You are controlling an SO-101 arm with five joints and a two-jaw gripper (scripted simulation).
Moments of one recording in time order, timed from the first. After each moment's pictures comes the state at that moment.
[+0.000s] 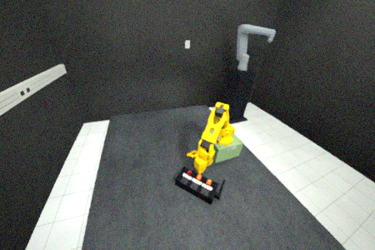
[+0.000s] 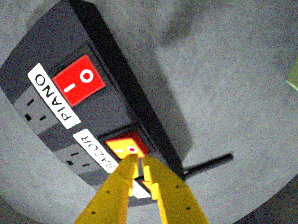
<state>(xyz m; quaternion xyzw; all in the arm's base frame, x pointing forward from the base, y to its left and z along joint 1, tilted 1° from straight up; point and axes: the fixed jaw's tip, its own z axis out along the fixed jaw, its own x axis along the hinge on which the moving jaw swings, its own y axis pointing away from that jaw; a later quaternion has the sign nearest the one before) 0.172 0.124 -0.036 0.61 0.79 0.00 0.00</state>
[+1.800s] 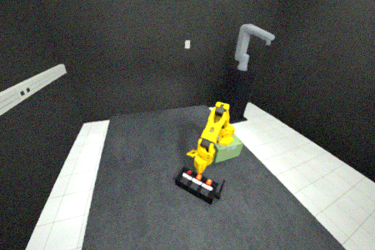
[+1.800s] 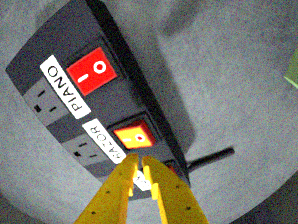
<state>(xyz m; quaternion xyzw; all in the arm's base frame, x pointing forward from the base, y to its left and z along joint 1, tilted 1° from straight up) 0.175 0.127 -0.028 0.61 0.79 0.00 0.00</state>
